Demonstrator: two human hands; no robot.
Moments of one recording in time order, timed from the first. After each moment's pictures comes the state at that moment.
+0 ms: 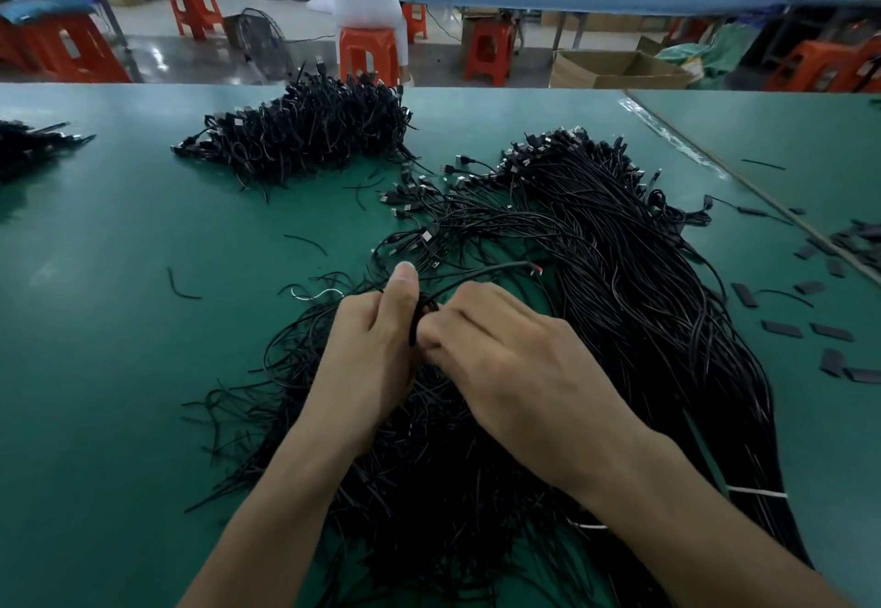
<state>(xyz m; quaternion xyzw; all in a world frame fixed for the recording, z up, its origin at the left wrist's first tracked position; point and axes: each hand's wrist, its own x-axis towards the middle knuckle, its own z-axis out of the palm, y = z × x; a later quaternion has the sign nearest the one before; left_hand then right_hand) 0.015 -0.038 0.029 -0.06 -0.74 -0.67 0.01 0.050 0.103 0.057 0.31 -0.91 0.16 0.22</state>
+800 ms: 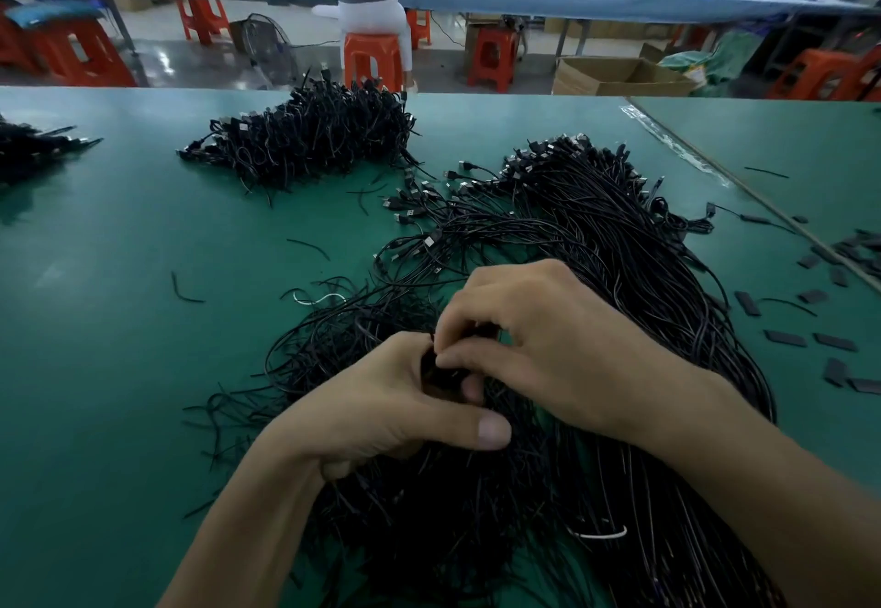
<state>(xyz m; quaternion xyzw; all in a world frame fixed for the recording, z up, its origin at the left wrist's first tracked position) 0.016 -0.057 0.033 -0.25 -0.68 -0.62 -0.31 0.031 0.122 0.096 0.29 -0.92 0.26 0.02</state>
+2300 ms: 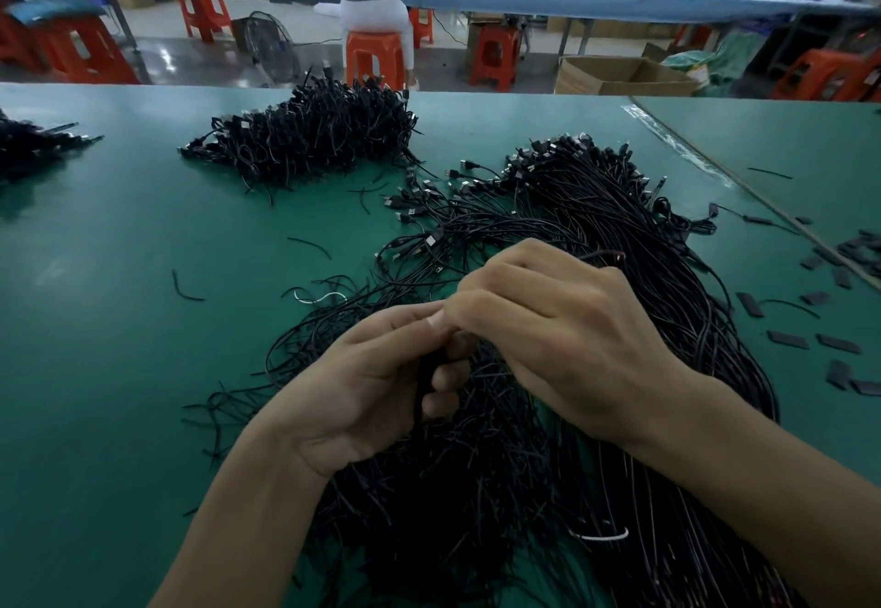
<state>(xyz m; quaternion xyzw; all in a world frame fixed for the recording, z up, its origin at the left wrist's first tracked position) 0.015 -0.054 0.033 -0.17 -0.42 -0.83 -0.32 0.032 0.126 0.085 0.40 -0.84 0.10 0.35</state>
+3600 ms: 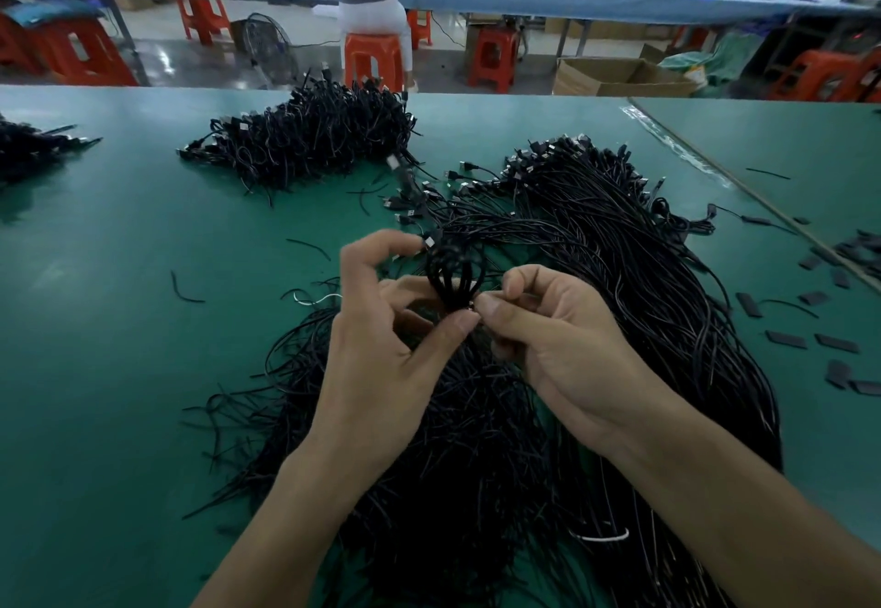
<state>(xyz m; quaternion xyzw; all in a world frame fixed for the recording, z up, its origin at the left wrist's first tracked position) 0.022 -0.036 0.029 -0.20 -0.72 -0.64 0.17 0.024 0.119 0.055 0.02 -0.63 0.78 -0.03</state>
